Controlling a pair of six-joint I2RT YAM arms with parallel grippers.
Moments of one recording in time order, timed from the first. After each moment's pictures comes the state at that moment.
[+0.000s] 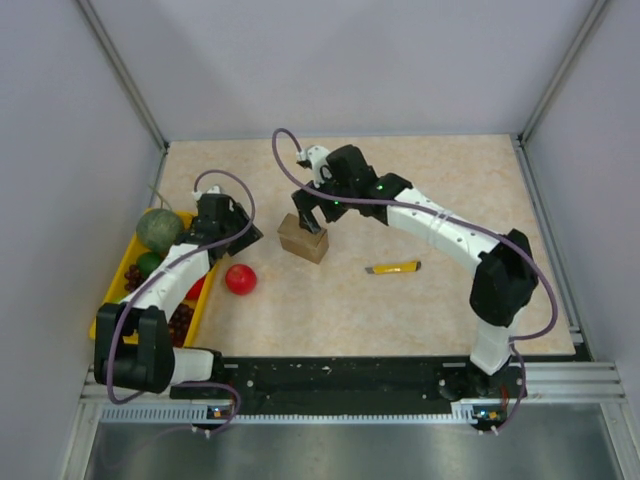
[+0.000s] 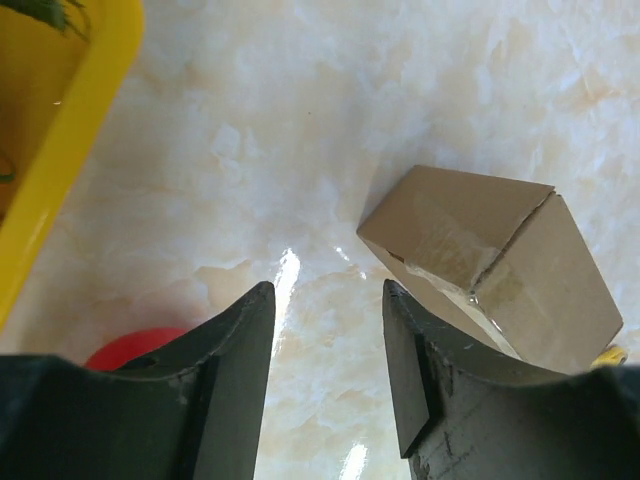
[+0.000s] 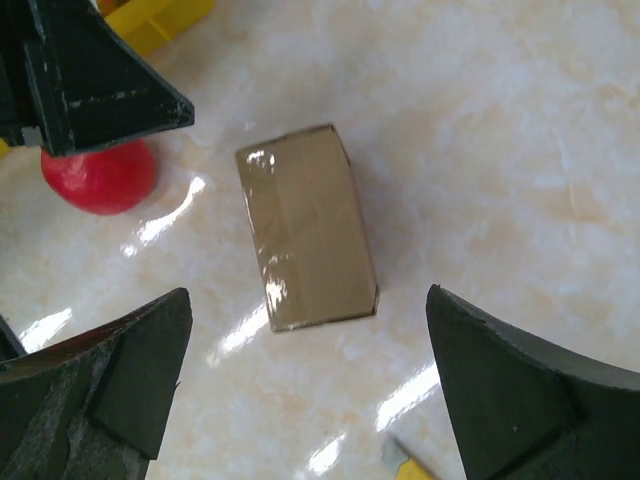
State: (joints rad) left arm -0.15 1.34 0.82 -0.27 0.05 -0.66; right arm 0.76 1.79 1.60 -0.50 -0.16 0.05
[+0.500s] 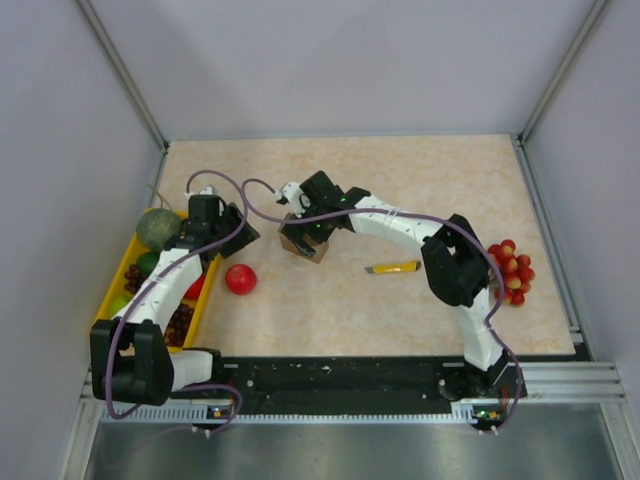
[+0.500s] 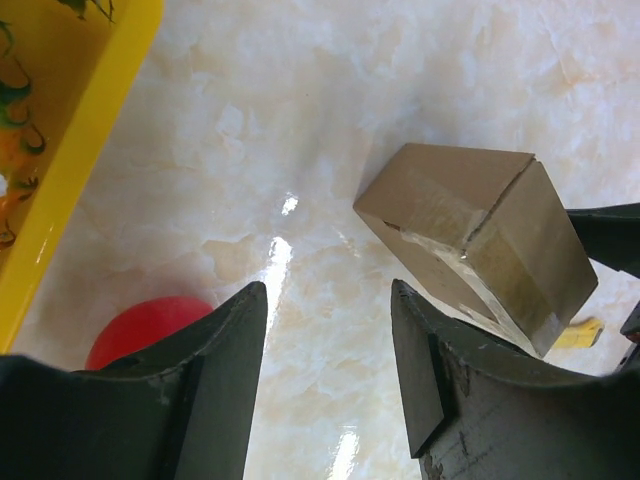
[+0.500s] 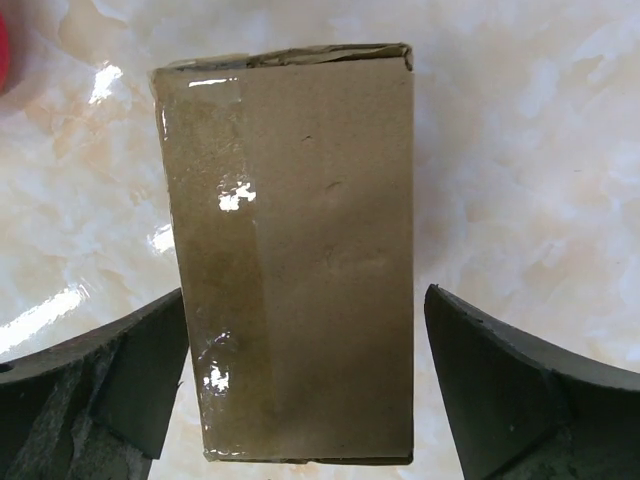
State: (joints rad) left arm -0.09 1.24 0.82 -0.36 0.10 -0.64; right arm 0.82 2.10 1.72 -0.54 -0.15 -0.19
